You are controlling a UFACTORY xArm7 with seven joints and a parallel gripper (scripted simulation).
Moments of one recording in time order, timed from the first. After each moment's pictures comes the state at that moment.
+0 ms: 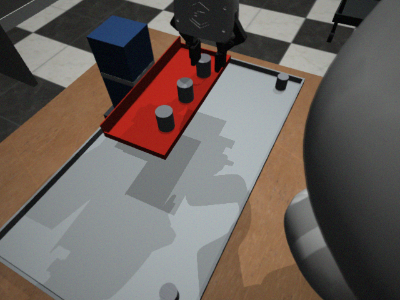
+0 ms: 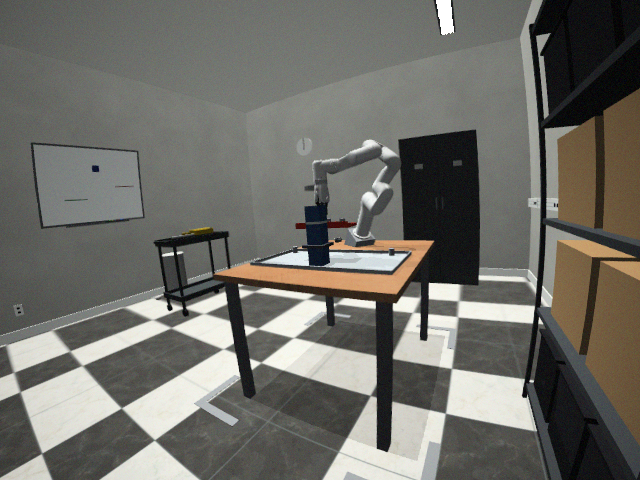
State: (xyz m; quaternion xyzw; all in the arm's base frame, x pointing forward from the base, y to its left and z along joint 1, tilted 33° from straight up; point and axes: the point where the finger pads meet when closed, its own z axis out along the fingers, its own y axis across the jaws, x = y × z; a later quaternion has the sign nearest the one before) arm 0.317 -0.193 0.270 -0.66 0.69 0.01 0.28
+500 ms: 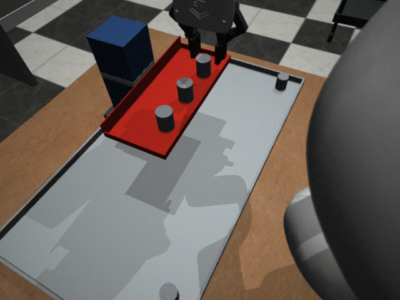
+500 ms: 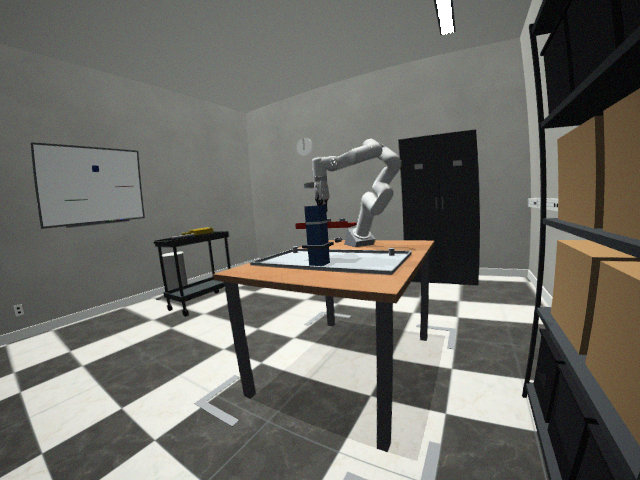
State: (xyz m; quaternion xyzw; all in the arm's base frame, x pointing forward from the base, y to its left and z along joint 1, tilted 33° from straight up) arm 0.310 -0.199 0.284 -0.66 0.69 0.01 0.28
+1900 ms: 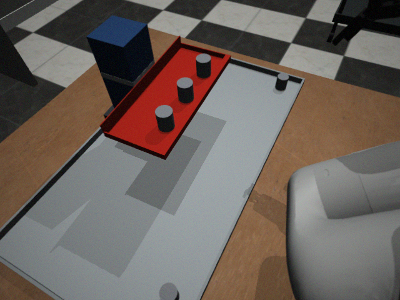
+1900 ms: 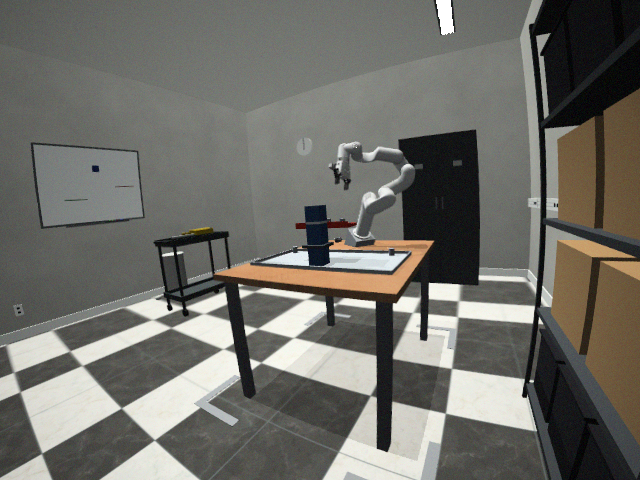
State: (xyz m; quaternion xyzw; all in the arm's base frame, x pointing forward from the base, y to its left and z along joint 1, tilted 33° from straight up) arm 0.103 -0.178 0.358 -0.51 0.74 -0.08 0.43
